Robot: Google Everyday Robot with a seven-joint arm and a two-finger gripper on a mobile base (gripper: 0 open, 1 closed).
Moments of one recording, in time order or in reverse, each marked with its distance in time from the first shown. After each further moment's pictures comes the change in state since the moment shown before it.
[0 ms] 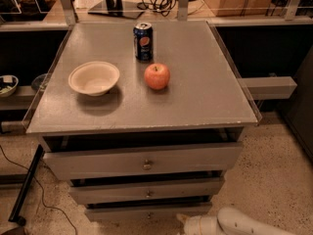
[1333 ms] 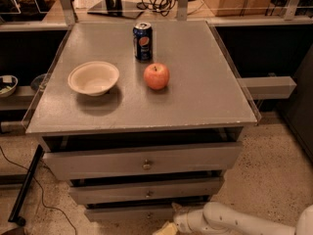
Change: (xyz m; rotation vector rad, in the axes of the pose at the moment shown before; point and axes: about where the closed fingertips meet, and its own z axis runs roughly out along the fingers) arm -0.028 -0.050 0.043 0.159 -0.008 -0.022
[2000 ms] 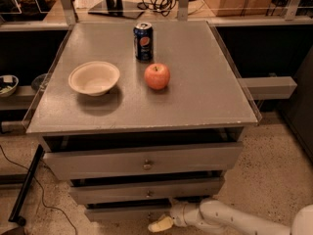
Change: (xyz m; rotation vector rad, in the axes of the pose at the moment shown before) arm -0.024 -0.014 0.016 0.012 -0.069 0.028
